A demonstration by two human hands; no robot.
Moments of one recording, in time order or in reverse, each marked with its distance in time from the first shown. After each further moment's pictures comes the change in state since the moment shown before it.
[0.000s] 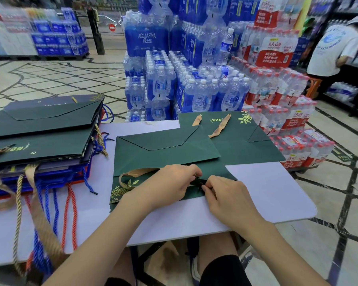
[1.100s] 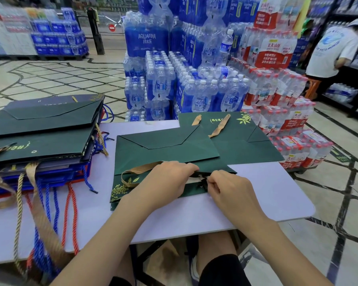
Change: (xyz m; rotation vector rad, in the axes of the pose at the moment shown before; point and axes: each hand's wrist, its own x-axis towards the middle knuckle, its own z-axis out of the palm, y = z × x) left_hand -0.001 0.001 0.001 0.182 0.169 0.009; right_hand 0.005 0.003 -0.010 -0.027 0.085 -0.027
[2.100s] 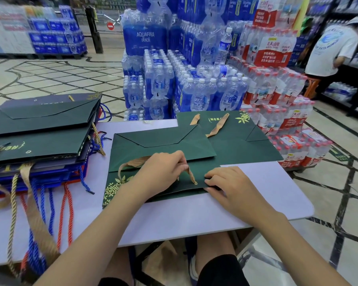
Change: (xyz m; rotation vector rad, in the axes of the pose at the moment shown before) left_hand 0.014 -0.017 -0.008 -0.164 -0.029 -0.185; right_hand 0.000 0.035 0.006 0.139 -0.151 -0.193
